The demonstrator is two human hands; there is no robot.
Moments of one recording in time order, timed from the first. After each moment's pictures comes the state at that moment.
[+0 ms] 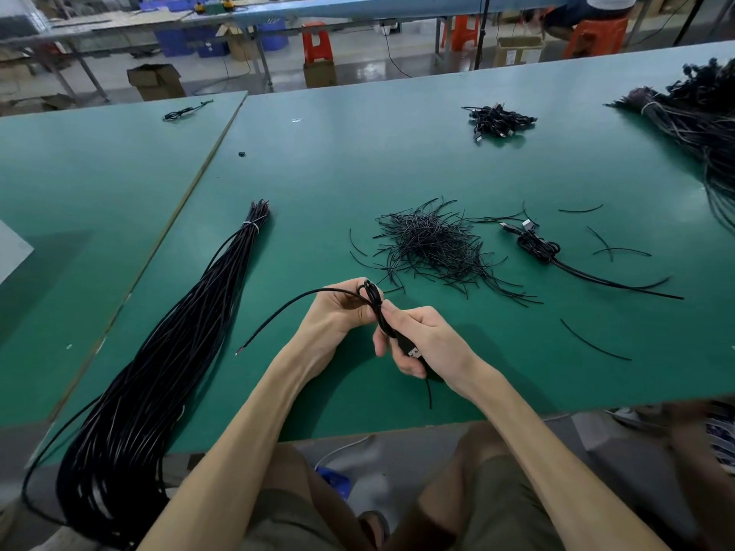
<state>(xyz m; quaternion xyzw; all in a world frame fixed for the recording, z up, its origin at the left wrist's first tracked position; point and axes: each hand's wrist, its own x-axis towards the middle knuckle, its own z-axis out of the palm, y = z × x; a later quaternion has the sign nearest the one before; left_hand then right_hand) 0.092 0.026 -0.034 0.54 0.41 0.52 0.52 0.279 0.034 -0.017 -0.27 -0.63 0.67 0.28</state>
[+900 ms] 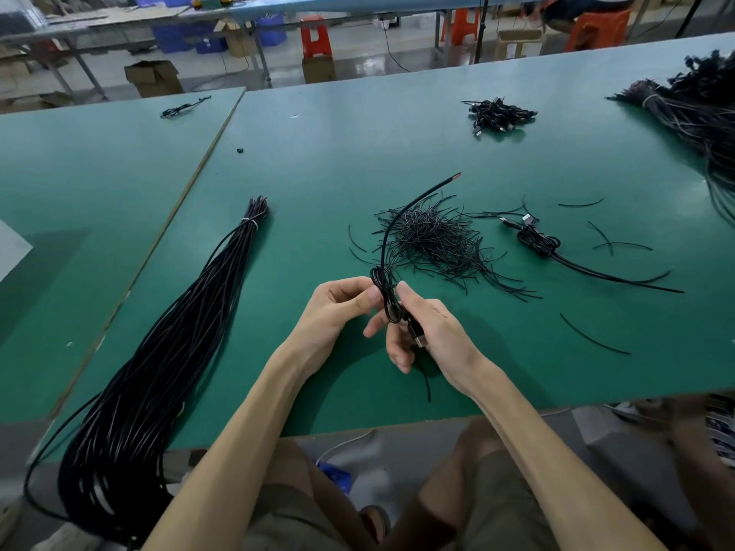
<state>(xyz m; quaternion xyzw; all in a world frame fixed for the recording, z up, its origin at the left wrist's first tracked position) 0.094 0.018 -0.020 0.54 0.42 0.50 0.53 0.280 0.032 -0.016 -0.28 -0.60 0.68 0.32</state>
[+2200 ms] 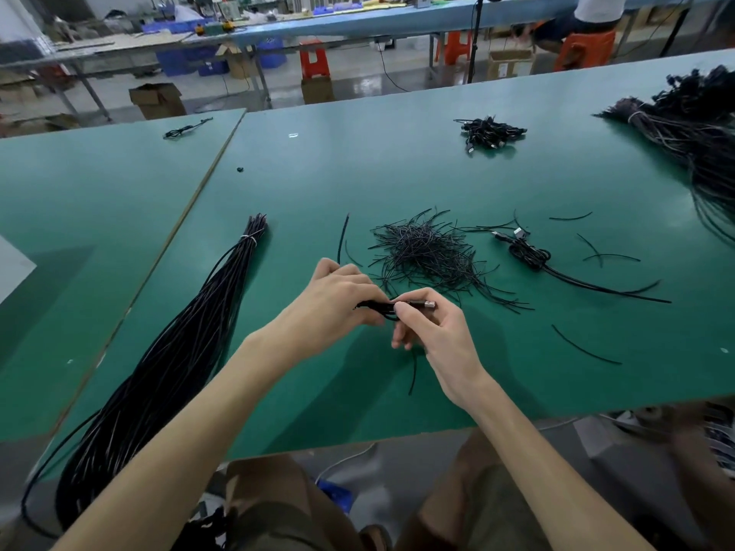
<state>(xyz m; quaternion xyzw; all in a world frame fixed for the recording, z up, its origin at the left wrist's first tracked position) 0.091 0.030 0.037 0.84 0.51 0.17 0.03 0.281 0.039 -0.030 -0.33 -0.51 0.62 0.50</state>
